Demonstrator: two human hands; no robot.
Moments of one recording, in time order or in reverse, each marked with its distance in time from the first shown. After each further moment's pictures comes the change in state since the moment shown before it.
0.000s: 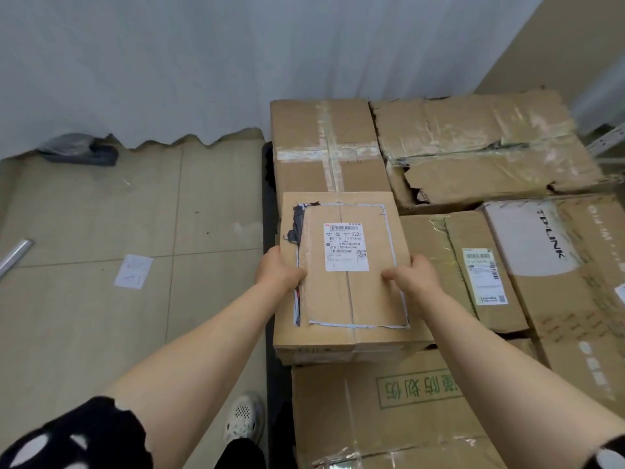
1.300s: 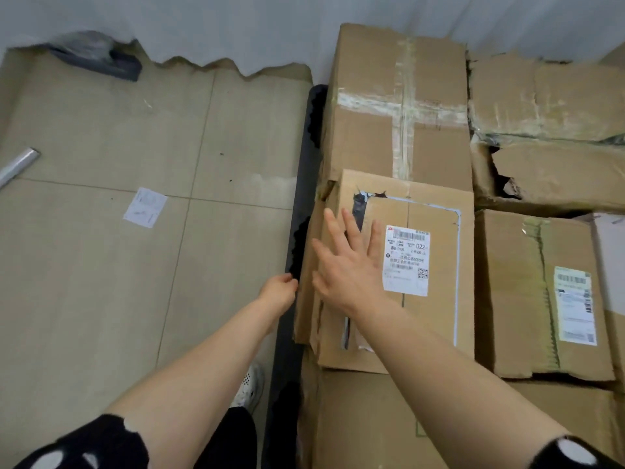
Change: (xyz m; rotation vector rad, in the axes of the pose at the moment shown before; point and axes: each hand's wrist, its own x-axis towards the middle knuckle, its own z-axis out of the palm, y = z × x) left_hand 0.065 -0.139 0.002 -0.182 -0.135 -0.349; right_hand -0.002 -0.012 0.185 -1.250 -0.095 -1.048
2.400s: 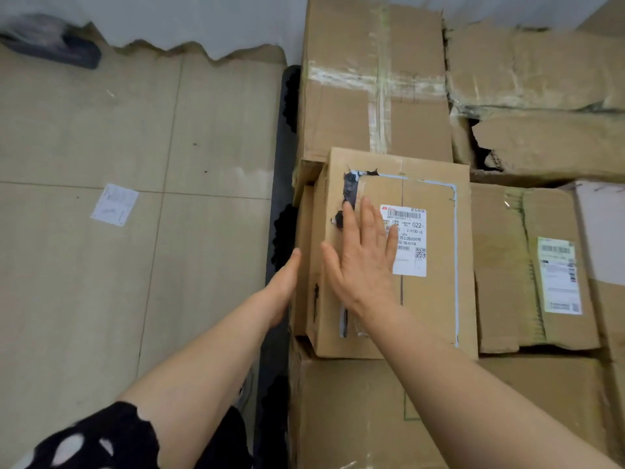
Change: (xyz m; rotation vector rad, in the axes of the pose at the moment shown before) left_hand 0.002 0.003 0.044 -0.141 -0.277 0.013; right_hand -0.033 0.026 0.017 0.378 0.109 0.378
